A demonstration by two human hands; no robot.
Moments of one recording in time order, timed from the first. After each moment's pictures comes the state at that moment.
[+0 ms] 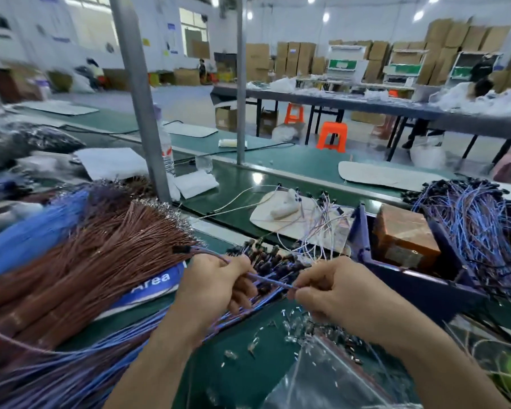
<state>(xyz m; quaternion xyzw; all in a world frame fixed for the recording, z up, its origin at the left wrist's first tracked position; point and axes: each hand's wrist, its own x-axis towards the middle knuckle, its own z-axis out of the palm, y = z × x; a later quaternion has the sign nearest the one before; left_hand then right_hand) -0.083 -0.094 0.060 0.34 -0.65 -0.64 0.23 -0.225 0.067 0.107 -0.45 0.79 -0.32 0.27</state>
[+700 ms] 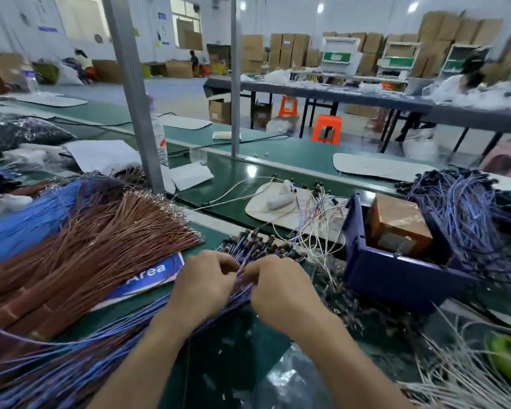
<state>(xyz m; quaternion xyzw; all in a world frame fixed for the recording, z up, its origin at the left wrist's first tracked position) -0.094 -0.126 0.017 0.42 -0.84 -0.30 0.16 -0.178 -0.001 0.063 -0.47 0.86 -0.17 0.12</state>
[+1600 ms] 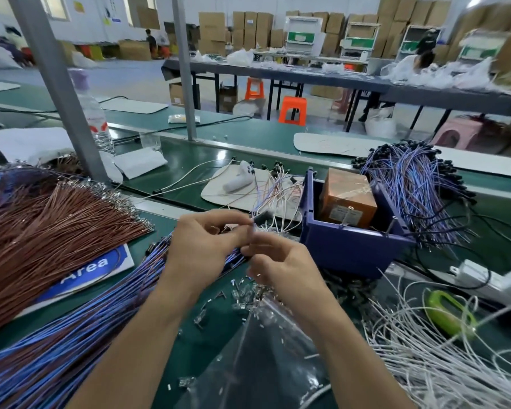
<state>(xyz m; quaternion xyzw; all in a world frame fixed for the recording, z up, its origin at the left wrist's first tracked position) -0.144 -0.061 0.054 0.22 -0.71 -0.57 0.34 -0.229 0.069 0.033 -0.29 0.69 -0.60 0.28</state>
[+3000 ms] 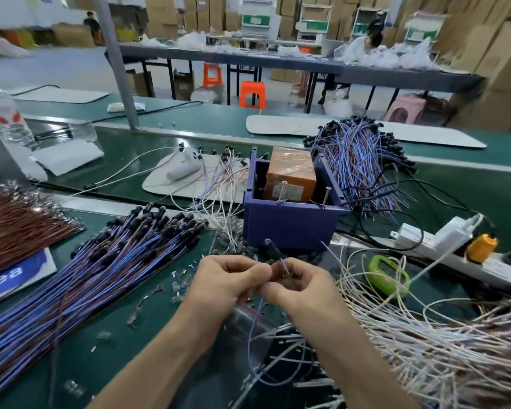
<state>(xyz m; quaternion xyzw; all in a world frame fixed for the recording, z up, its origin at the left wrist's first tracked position) -0.183 0.035 -0.002 0.17 -0.63 -0.75 0.13 -0.238 0.182 0.012 -0.20 0.72 -0.62 0.25</state>
